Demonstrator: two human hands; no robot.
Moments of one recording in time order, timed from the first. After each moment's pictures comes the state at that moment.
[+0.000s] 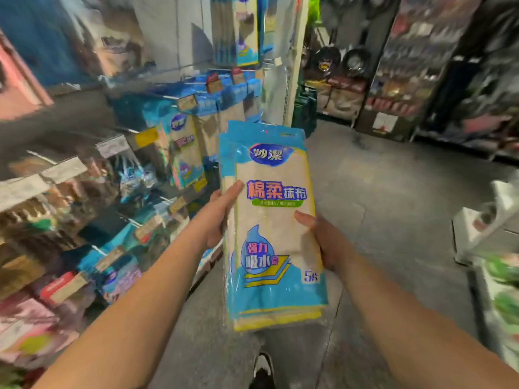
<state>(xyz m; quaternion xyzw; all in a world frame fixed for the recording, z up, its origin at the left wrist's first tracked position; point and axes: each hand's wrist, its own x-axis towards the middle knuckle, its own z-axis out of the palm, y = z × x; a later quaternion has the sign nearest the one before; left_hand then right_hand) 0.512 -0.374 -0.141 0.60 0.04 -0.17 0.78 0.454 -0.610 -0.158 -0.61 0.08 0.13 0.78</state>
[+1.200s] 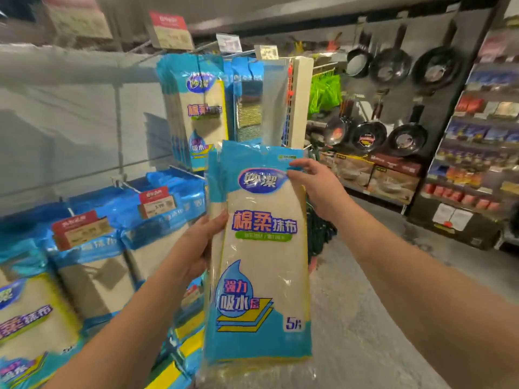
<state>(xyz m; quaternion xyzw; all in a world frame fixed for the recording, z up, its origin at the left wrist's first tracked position) 1.141 -0.690 -0.042 0.54 0.09 -0.03 0.84 1.220 -0.919 0.042 -0.72 -0.07 0.01 0.69</state>
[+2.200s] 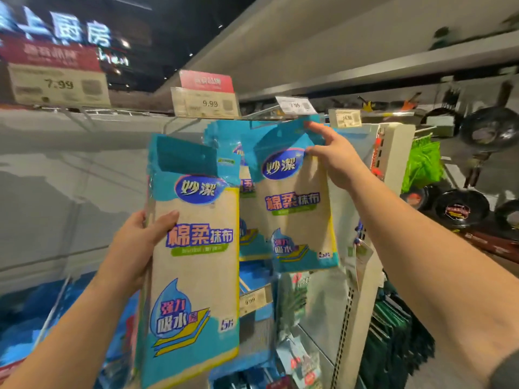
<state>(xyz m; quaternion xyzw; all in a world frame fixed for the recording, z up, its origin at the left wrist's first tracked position) 1.340 -0.514 0.063 0.62 0.08 0.31 0.71 1.583 -0.778 0.187 -0.70 -0.34 -0.11 0.62</state>
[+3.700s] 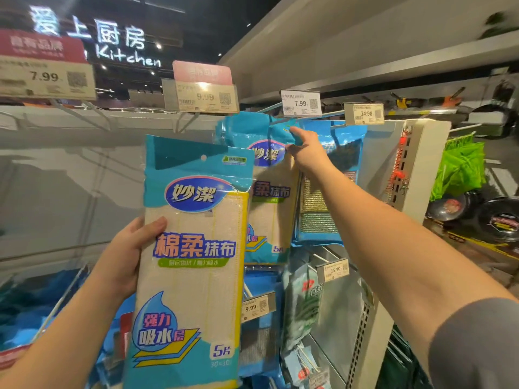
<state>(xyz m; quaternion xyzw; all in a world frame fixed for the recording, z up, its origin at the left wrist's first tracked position) 1.348 -0.501 0.043 0.58 0.06 0.26 0.77 1.649 -0.697 0.179 -0.77 -0.34 -0.13 0.52</state>
